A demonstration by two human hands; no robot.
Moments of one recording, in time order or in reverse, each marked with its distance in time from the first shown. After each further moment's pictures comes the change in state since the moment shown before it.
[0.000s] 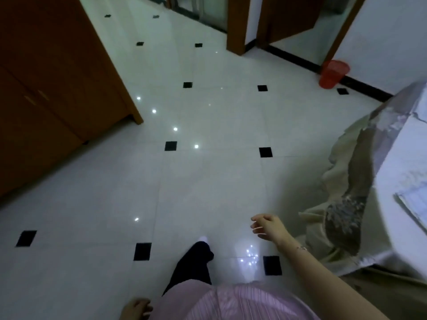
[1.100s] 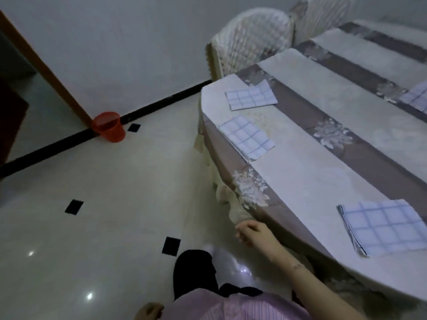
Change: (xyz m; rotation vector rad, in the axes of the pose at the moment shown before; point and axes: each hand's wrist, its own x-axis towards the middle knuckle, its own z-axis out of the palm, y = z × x) left_hand 0.181 0.731 0.421 1.236 -0.453 0.482; right_hand 0.189 -0.224 -0.262 0.797 0.823 -0.013
